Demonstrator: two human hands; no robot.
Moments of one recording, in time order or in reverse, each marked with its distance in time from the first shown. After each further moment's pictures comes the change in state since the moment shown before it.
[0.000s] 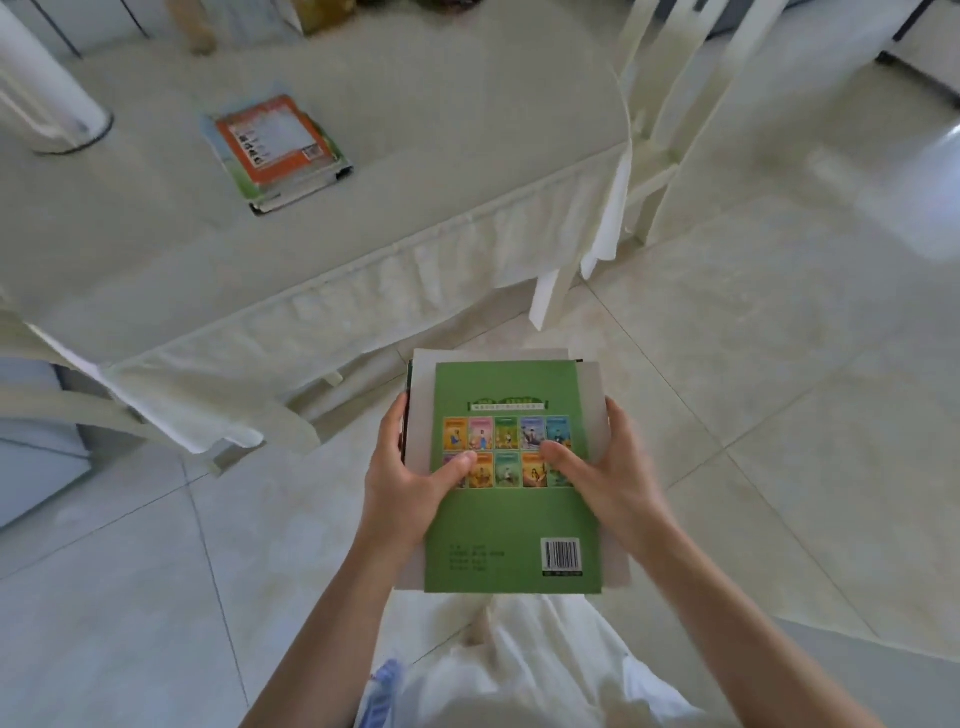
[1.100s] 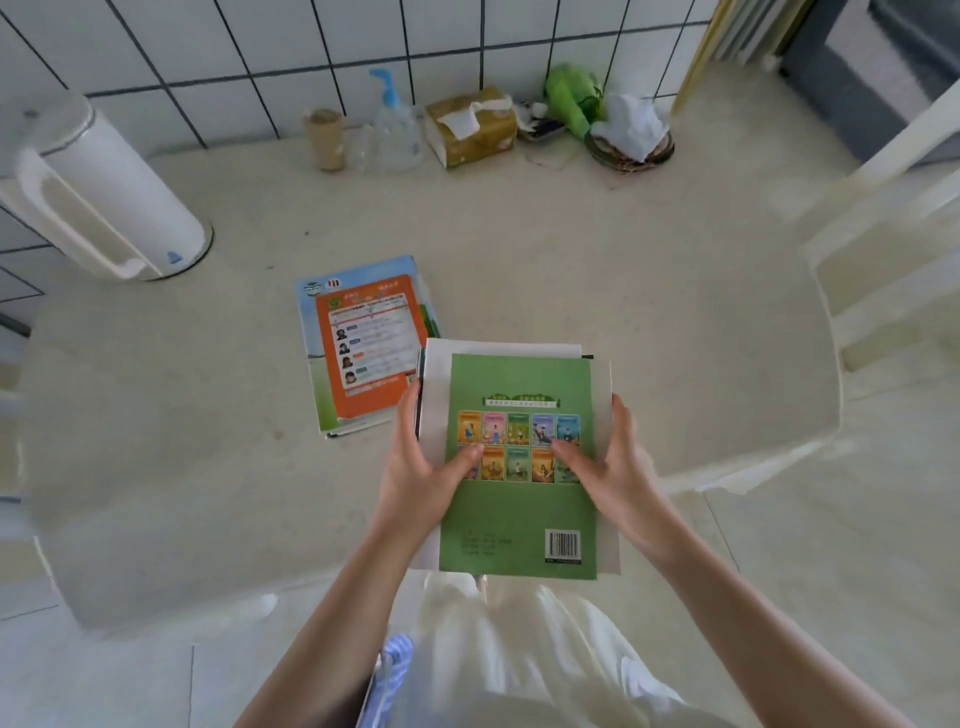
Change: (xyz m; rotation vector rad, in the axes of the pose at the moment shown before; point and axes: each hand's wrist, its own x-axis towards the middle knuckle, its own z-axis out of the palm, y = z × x) left_hand 0.448 0.159 -0.097 -0.015 0.262 0.055; right_hand 0.442 -0.262 0.162 -0.232 -0.257 -0.210
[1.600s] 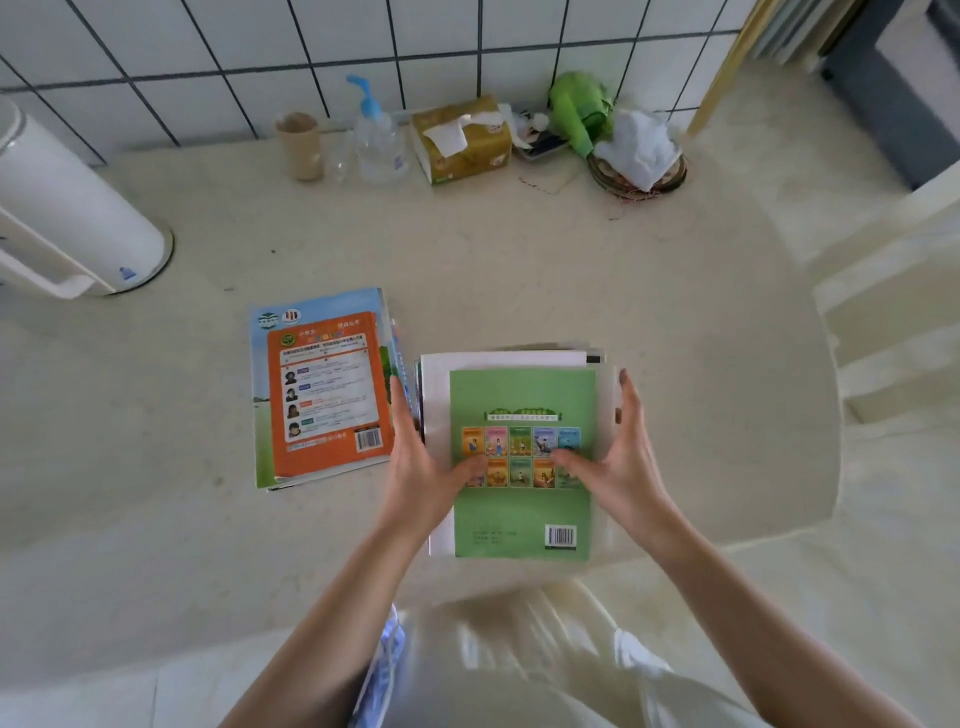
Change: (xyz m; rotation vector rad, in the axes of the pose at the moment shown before) left_hand 0.088 0.026 0.073 0.033 0.033 -0.068; right_hand 0.118 0.000 -0.063 -0.154 0.006 -0.132
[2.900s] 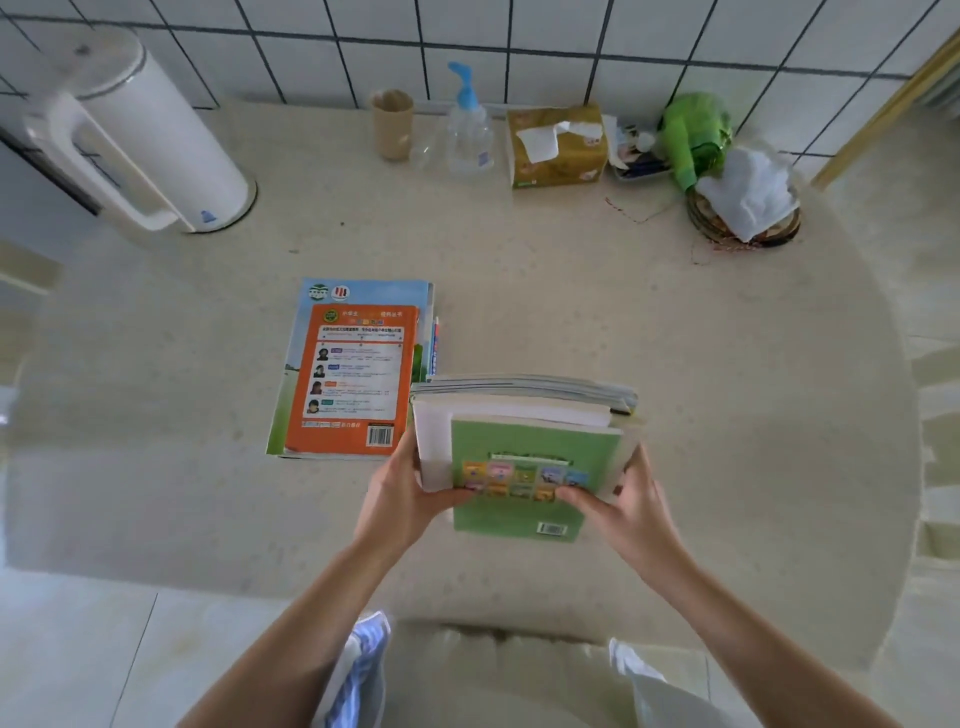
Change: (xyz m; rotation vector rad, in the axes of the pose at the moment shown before) left_hand 0.009 -0.023 0.004 0.078 0.129 -0.118; right_hand 0.058 0.018 -0.016 -0.041 -0.254 -0.161
